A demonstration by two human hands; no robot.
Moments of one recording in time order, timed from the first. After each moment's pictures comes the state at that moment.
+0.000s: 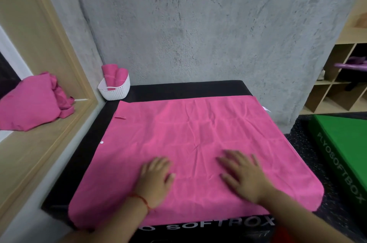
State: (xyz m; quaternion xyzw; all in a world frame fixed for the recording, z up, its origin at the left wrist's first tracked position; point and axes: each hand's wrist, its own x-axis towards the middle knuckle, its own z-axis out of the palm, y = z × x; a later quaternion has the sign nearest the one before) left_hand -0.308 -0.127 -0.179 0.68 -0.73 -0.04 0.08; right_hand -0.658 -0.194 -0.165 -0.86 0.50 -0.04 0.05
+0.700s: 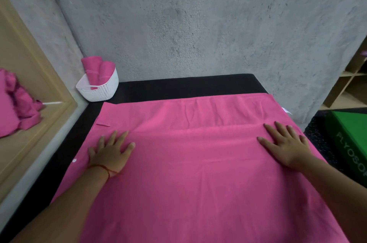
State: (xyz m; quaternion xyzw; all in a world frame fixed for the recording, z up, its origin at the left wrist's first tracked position) left_hand -0.155 -0.297 -0.179 0.84 -0.54 -0.09 0.00; right_hand -0.725 -0.409 -0.182 -0.70 0.71 -0.01 0.11
